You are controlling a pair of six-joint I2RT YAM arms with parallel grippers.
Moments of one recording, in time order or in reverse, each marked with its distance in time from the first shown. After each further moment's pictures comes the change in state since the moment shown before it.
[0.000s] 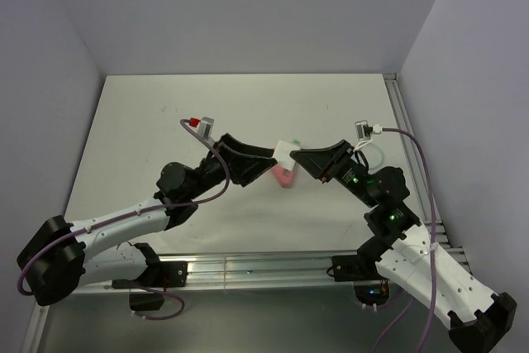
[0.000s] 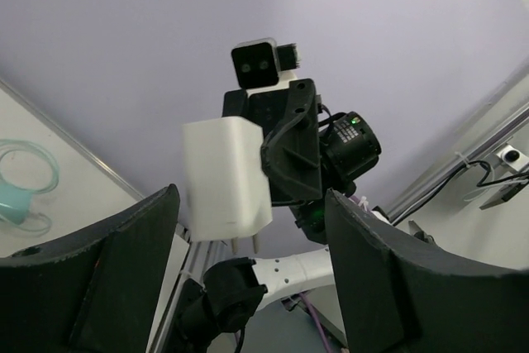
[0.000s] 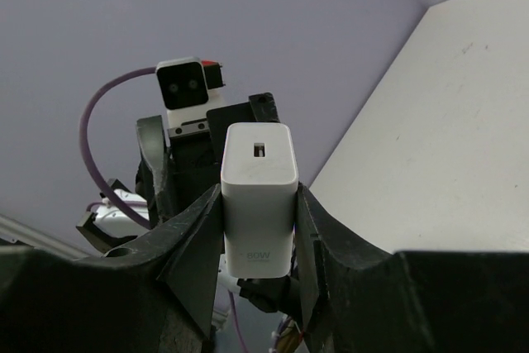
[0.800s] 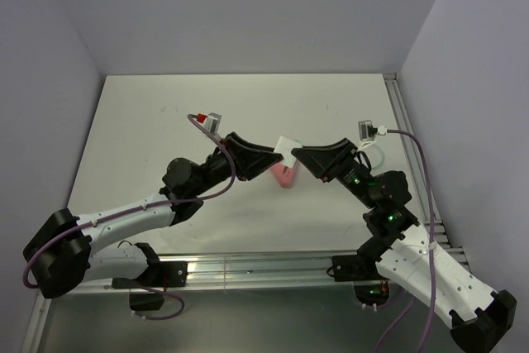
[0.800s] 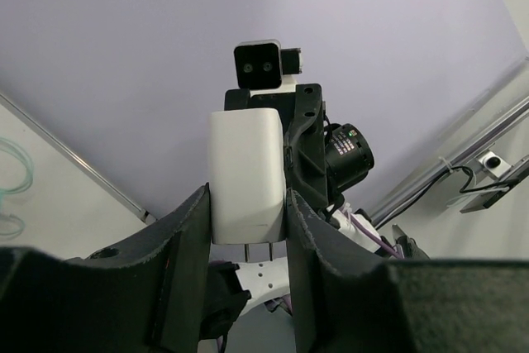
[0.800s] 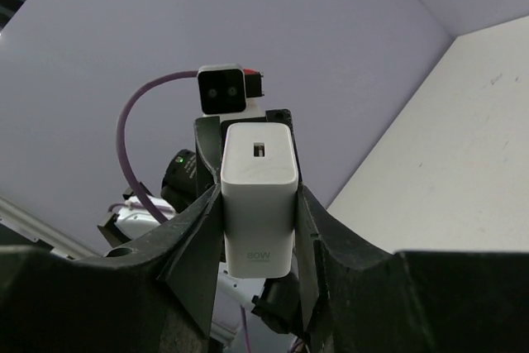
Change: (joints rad) left arm -0.018 0.062 0.060 0.014 0.008 -0.044; right arm 0.029 0.019 -0.021 0.123 0.027 0.018
